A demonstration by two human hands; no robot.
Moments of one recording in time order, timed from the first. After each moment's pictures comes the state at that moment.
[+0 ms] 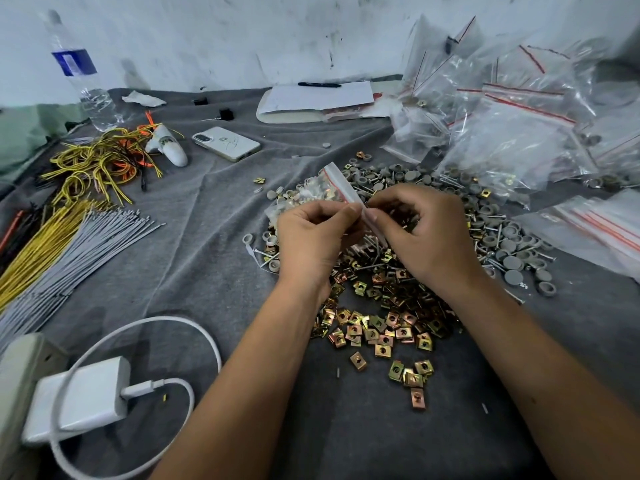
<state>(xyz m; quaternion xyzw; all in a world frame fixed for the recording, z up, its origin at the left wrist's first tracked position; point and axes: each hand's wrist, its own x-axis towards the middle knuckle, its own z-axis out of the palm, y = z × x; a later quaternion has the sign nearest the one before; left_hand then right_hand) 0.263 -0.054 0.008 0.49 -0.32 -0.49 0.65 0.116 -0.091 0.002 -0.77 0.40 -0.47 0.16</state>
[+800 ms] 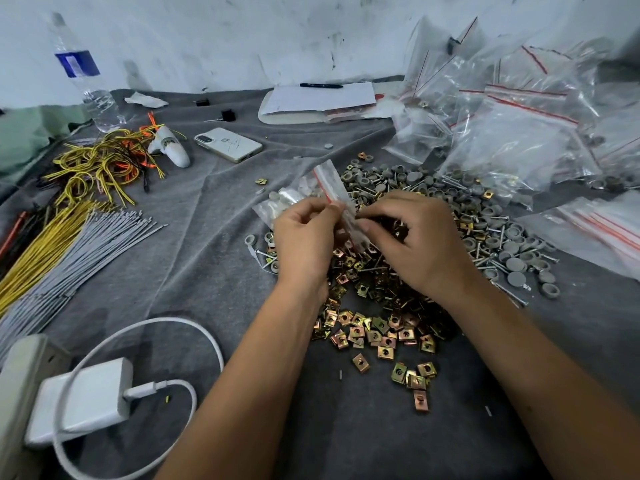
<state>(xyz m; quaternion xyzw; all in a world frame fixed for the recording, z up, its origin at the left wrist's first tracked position) 0.267 -0.055 0.010 0.53 -0.28 -0.45 0.66 0.121 -0.087 0.003 -0.82 0.36 -0.43 0.12</state>
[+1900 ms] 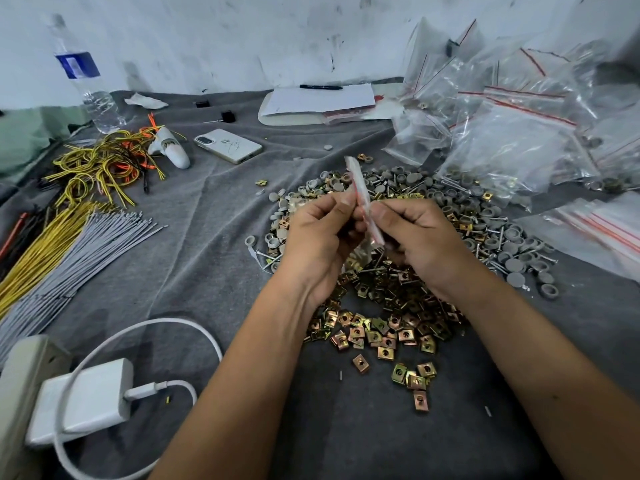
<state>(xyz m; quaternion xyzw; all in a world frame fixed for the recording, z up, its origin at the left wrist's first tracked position) 0.266 -0.059 0.010 0.38 -0.32 -0.58 0.64 0.122 -0.083 0.006 -0.68 0.31 -0.43 0.51</state>
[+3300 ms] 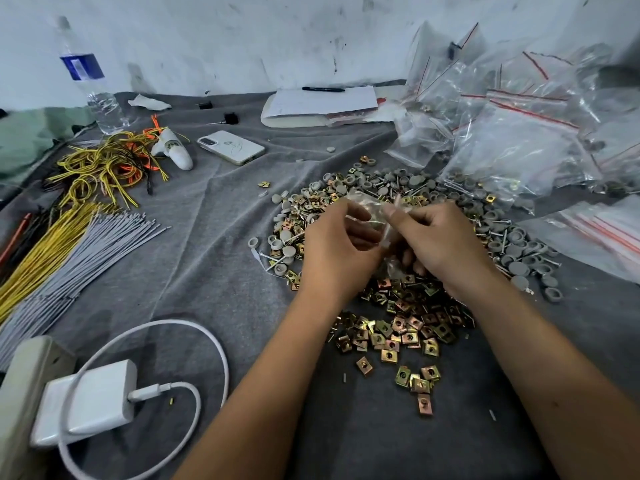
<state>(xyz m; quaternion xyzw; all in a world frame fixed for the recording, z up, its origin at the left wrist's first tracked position) 0.261 -0.053 -0.006 0.58 -0.56 -0.30 0.51 0.111 -0.093 0.004 -0.65 0.53 -0.39 0.39</state>
